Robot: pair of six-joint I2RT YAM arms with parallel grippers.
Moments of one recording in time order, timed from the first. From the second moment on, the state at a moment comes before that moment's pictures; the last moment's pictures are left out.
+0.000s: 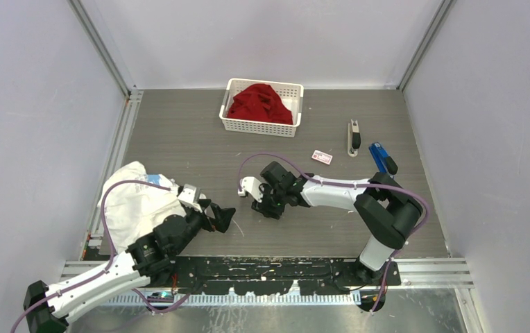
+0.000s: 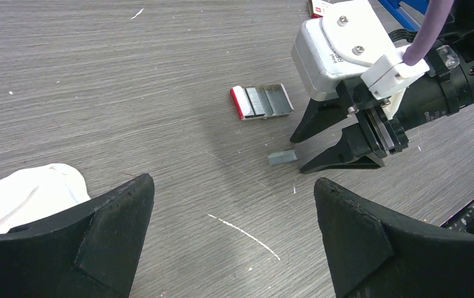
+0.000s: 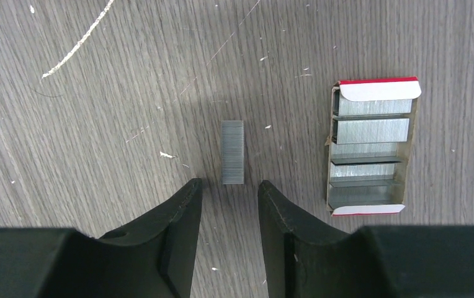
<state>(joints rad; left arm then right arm) -0.98 0.36 0.12 0.02 -0.42 -0.44 0.88 1.66 0.89 -0.23 -0.27 -0.45</state>
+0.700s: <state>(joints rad) -0.98 0.36 0.12 0.02 -0.42 -0.44 0.88 1.68 0.91 -0.23 -0.27 -0.44</state>
